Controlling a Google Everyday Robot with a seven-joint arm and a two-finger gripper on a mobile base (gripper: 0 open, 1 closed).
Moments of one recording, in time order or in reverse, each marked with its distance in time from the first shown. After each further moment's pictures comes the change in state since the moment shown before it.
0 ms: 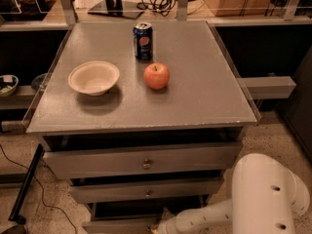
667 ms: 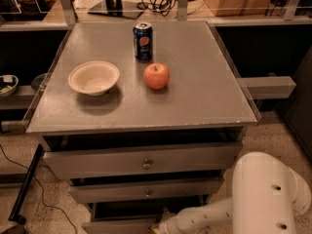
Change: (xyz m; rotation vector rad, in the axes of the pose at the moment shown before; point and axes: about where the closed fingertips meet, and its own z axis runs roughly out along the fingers) arm -0.006 -0.004 -0.005 0.000 0.000 0.000
